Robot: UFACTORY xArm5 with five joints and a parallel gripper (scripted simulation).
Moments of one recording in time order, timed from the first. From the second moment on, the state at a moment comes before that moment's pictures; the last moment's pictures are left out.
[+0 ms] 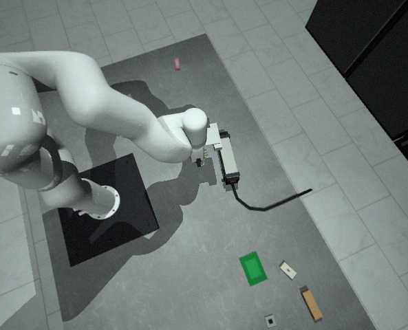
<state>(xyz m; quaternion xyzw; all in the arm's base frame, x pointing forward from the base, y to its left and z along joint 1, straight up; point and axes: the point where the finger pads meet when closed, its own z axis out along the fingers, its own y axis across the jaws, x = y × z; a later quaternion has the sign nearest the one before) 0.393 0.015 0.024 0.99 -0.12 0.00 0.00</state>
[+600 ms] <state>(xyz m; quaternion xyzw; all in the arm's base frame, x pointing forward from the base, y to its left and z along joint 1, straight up) 0.393 0.015 0.021 0.99 -0.12 0.00 0.00</state>
